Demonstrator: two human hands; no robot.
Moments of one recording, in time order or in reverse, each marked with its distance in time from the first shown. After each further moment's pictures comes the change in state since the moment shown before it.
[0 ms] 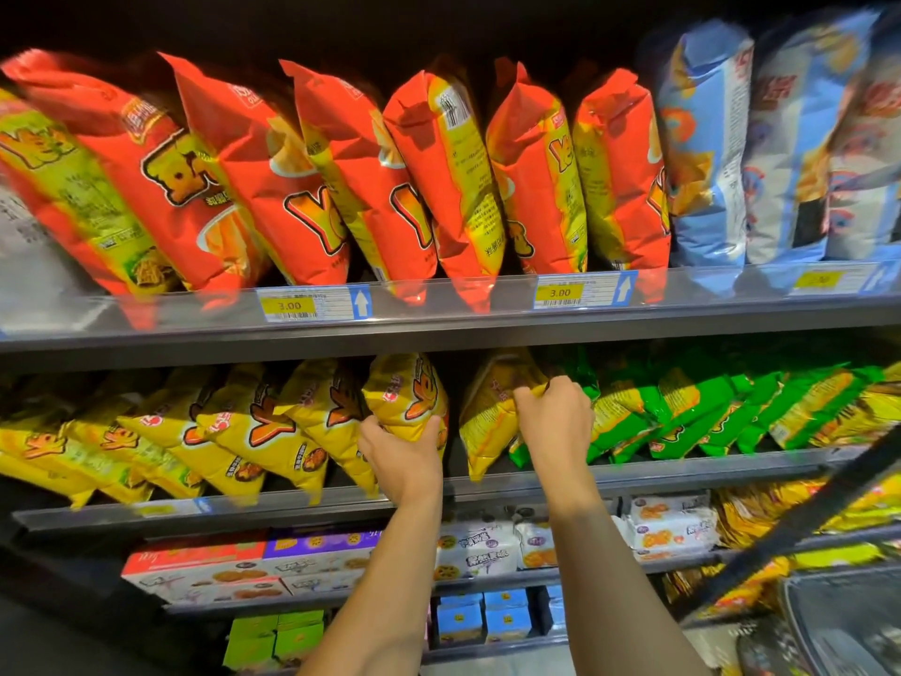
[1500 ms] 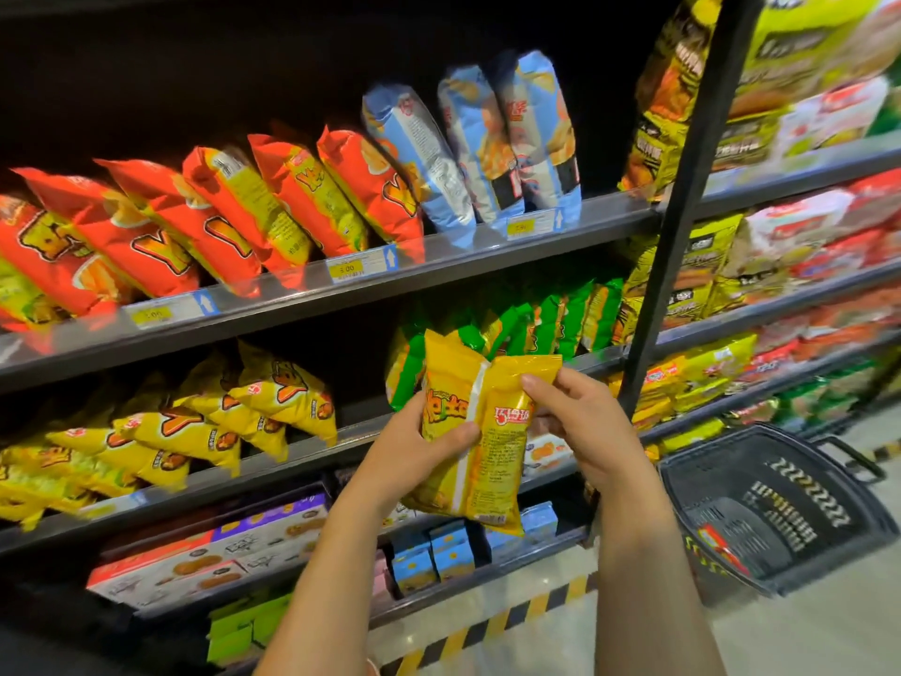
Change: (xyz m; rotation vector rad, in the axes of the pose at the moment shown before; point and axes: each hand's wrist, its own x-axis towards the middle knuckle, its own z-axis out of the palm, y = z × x) left_hand -0.258 0.079 -0.069 0.185 -1.079 0.346; right_hand -0.114 0.176 -0.261 0.985 -0.365 -0.063
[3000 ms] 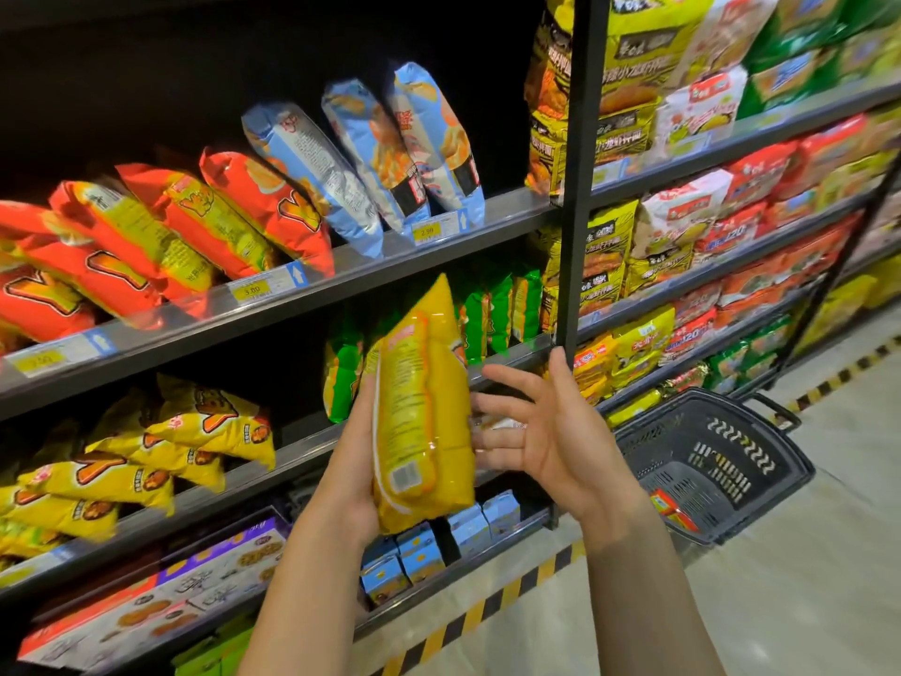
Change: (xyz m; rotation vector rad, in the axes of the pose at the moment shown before) left_hand -0.021 0.065 0.068 -0.723 0.018 -0.321; right_hand -0.059 -0.035 -0.046 0.400 -0.034 0.201
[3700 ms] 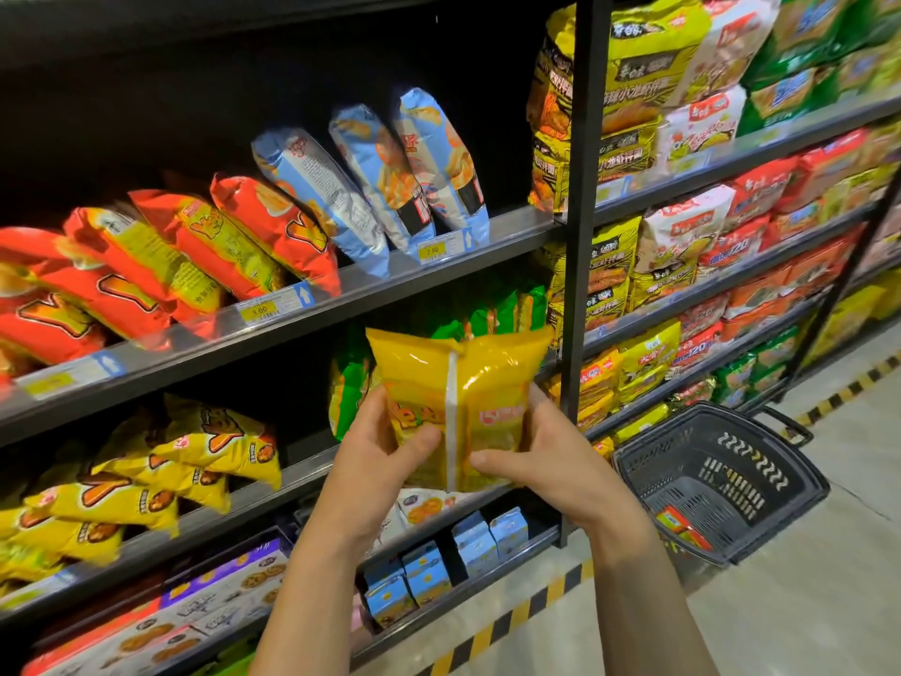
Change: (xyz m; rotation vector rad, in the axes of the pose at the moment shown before) left_hand 0.006 0.003 -0.016 0.444 -0.158 0.537; right_hand 0.010 0.008 -0.006 -0.571 -0.086 -0.225
